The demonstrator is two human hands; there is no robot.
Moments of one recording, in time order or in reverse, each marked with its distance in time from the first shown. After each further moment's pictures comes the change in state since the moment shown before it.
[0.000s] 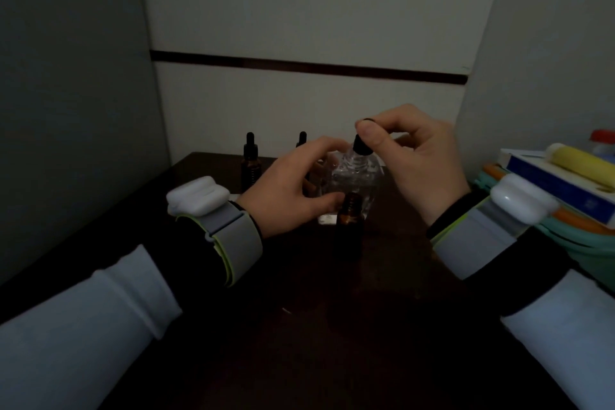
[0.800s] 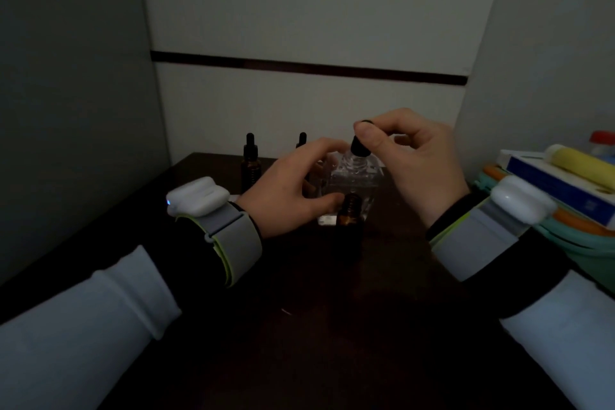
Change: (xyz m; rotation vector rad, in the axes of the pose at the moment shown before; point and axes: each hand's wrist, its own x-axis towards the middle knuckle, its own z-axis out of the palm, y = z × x) left_hand 0.000 0.001 0.000 0.004 -0.001 0.019; right_hand -0.001 0.000 0.000 0.021 -0.021 0.033
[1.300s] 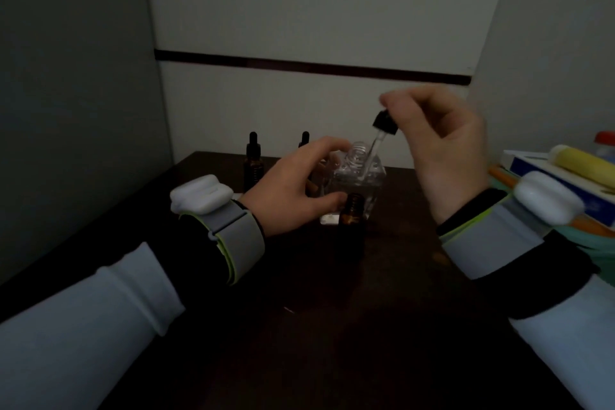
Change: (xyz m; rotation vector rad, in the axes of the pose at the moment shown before) left_hand 0.000 0.000 0.000 -0.002 -0.011 -0.024; right_hand 0.004 -0.018 -0.006 0.146 0.124 -0.053
